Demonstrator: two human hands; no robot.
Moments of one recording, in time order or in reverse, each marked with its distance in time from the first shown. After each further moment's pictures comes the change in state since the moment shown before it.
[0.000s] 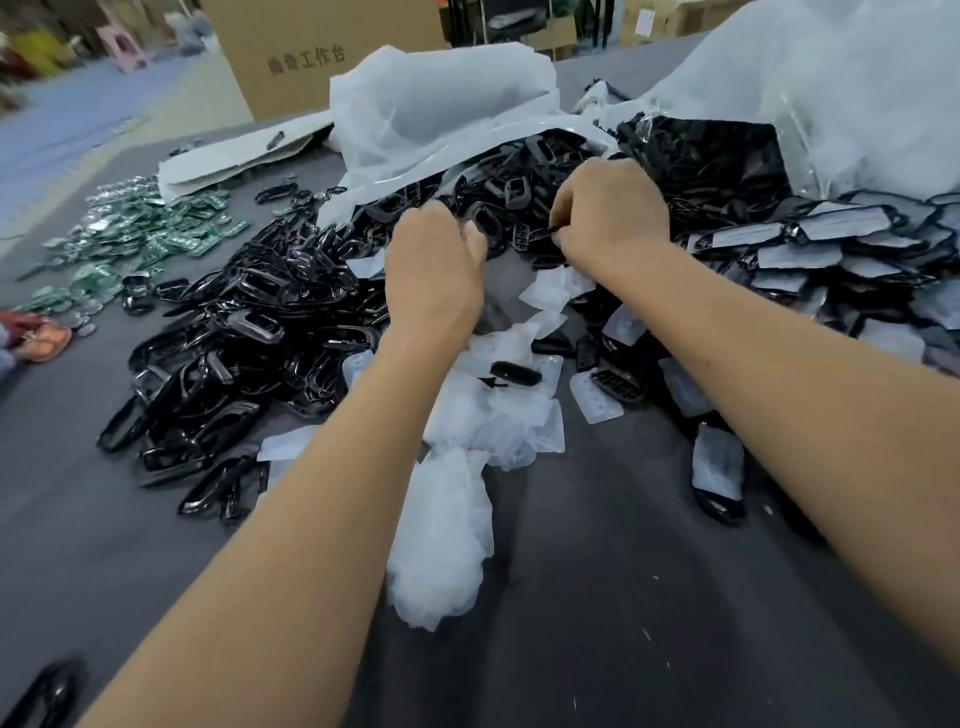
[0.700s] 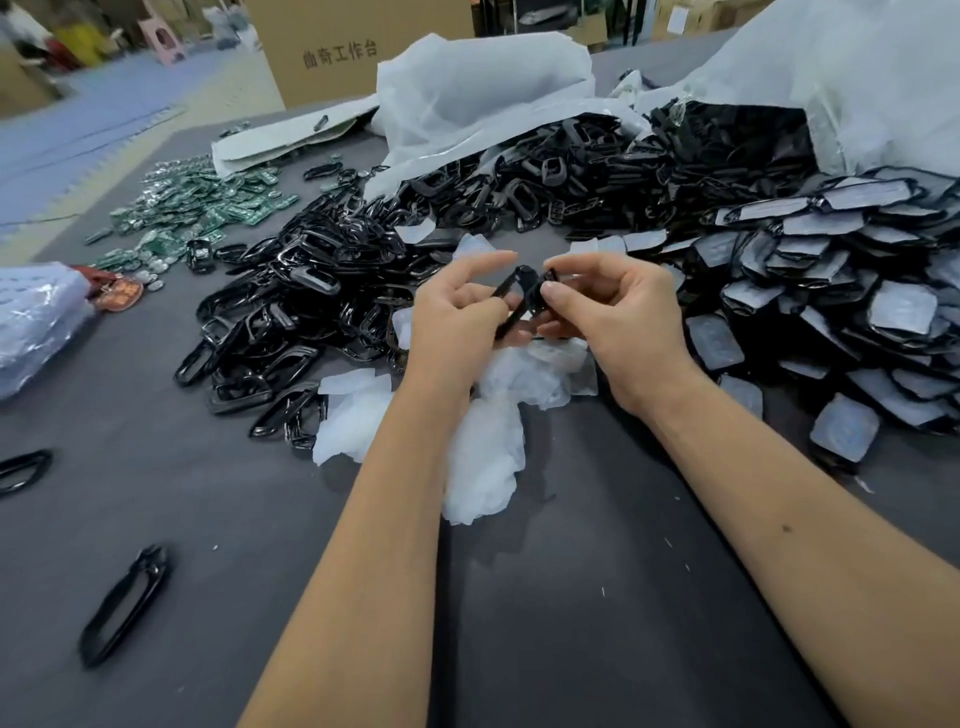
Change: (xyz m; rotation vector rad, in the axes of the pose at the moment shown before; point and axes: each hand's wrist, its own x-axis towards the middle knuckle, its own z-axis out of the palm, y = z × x) left_hand -0.106 -0.029 -0.038 -1.164 -0.253 -0.344; right_hand -0.141 -0.017 0.028 1.354 -0.075 0.069
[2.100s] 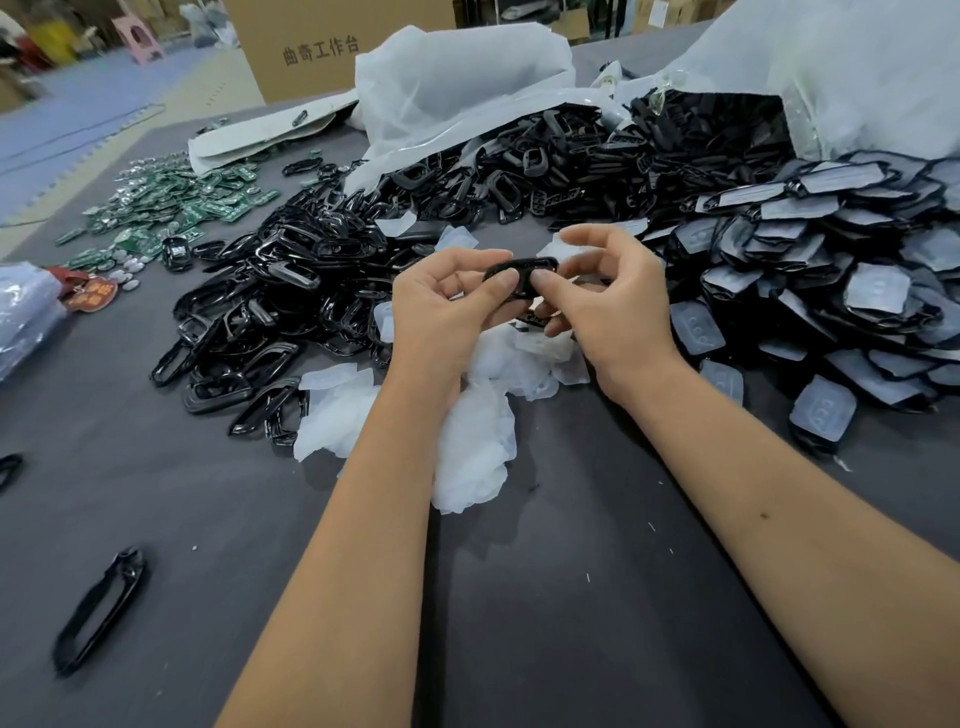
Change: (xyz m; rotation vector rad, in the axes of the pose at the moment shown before) left_hand 0.002 -0.009 0.004 -0.134 -0.053 0.106; right_hand 0.001 0.001 -0.003 -0.157 0.149 -0.021
